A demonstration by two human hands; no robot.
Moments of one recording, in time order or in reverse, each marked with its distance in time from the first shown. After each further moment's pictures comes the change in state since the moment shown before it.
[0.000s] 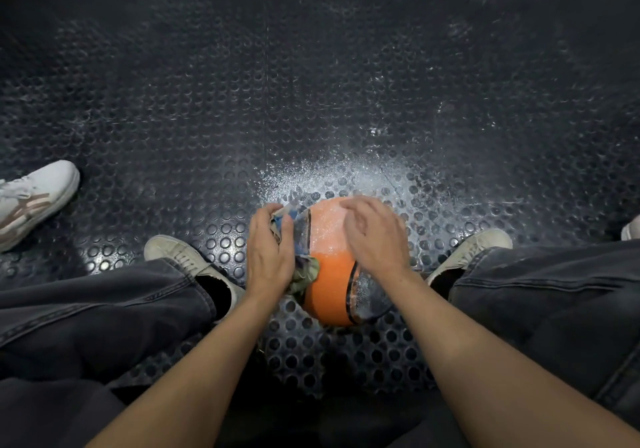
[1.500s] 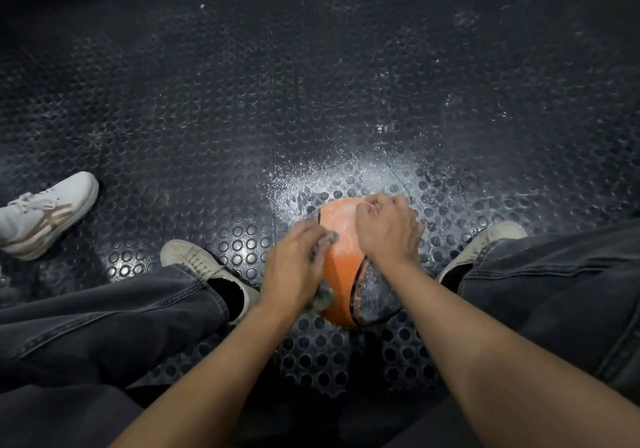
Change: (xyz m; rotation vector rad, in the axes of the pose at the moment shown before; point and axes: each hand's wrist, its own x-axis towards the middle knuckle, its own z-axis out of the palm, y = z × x) left_hand -0.015 0.011 -0.002 0.266 -0.205 0.340; right_hand 0.013 -0.004 0.003 -0.039 0.113 0.314
